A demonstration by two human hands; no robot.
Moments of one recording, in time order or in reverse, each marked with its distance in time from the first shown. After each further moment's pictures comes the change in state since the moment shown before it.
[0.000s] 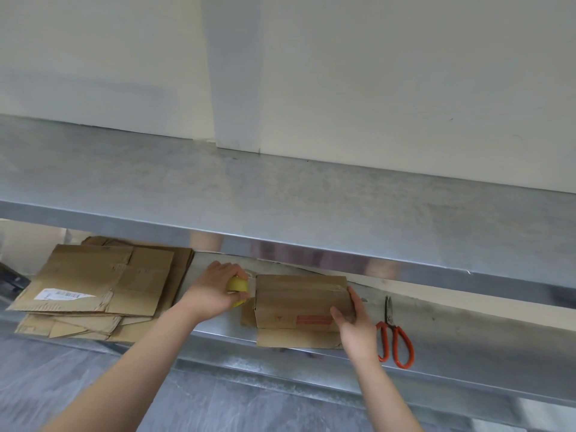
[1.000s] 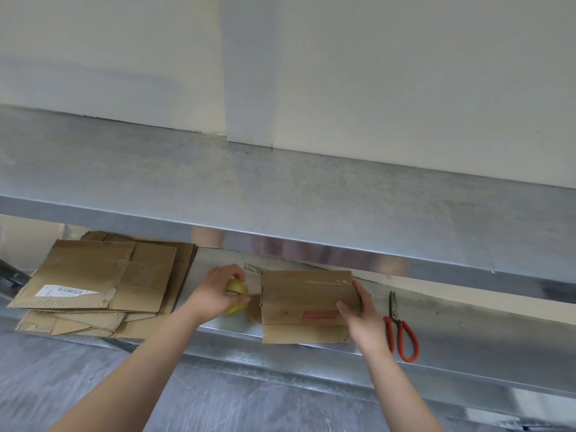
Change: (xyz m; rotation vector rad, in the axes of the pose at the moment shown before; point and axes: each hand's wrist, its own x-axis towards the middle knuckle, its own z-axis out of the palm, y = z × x) left_hand 0.003 -0.039 0.024 -0.242 -0.033 -0.041; right_hand 0.008 0.000 0.000 -0.022 -0.066 0.040
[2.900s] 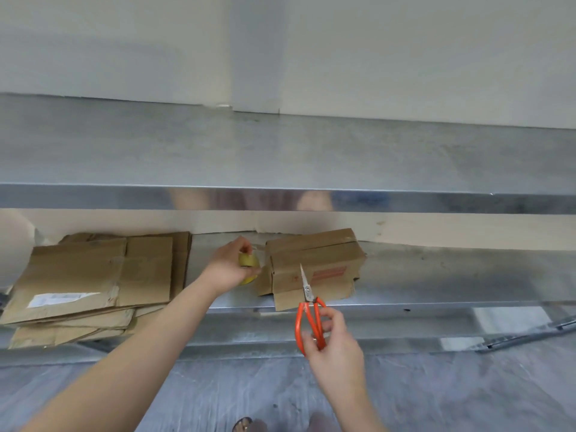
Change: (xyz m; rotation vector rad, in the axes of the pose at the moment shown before) left_hand 0.001 0.015 -0.014 0.006 -0.014 0.026; right_hand -0.182 -0.053 0.081 -0.288 0.120 0.028
